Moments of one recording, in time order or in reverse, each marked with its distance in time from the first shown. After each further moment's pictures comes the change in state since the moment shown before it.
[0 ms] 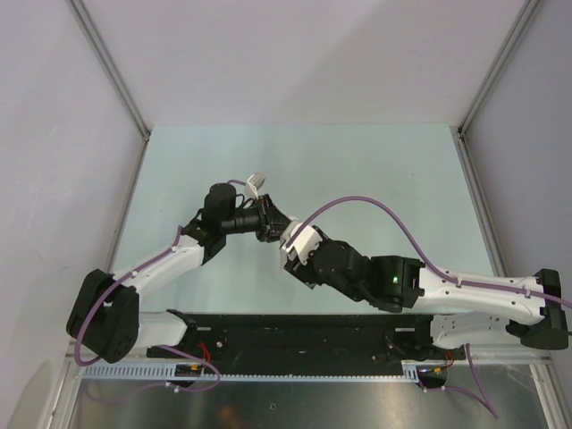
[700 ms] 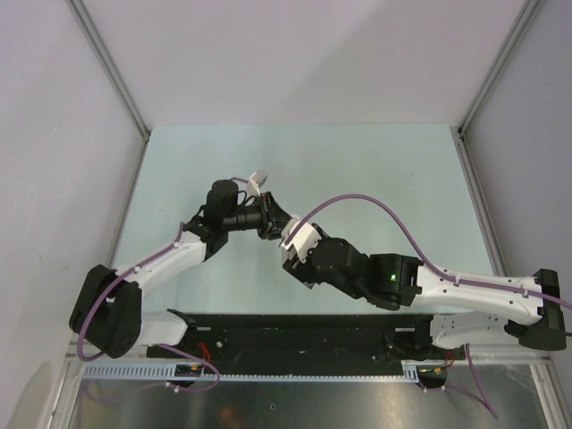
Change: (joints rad) left arm -0.001 0.027 0.034 -0.014 0.008 -0.001; right arm -0.022 0.014 0.002 0.001 -0.031 0.005
